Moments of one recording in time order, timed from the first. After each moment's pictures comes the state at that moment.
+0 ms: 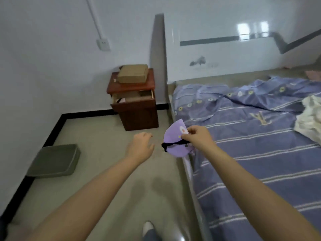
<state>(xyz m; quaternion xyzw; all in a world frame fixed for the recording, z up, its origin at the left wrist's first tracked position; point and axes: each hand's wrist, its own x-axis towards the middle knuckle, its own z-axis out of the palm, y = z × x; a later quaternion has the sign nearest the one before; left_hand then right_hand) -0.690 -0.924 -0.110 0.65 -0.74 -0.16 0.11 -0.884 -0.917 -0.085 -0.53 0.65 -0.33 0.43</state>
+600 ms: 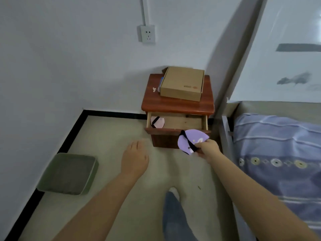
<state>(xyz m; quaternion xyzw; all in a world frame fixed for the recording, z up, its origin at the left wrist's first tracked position) -0.426 -1.312 -0.199 0.76 -0.63 -0.14 0.03 -0.645 -1.395 -0.222 -0.29 0.70 -0.29 0.59</state>
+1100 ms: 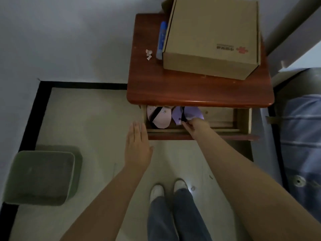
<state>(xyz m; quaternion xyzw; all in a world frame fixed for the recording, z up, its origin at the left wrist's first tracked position) -0.358 -1.552 -0.419 0.73 -0.66 -0.18 -0.04 -0.518 -1.658 -0.436 -0.01 0.69 -0.33 0.65</state>
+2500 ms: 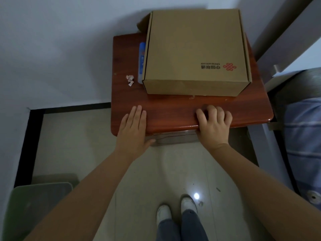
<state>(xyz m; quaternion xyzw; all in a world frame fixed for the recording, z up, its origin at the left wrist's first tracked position) -0.352 -1.679 -0.412 0.59 -0.81 -0.04 -0.03 -0.574 -1.683 -0.422 -0.75 0.66 -0.02 -0.11</state>
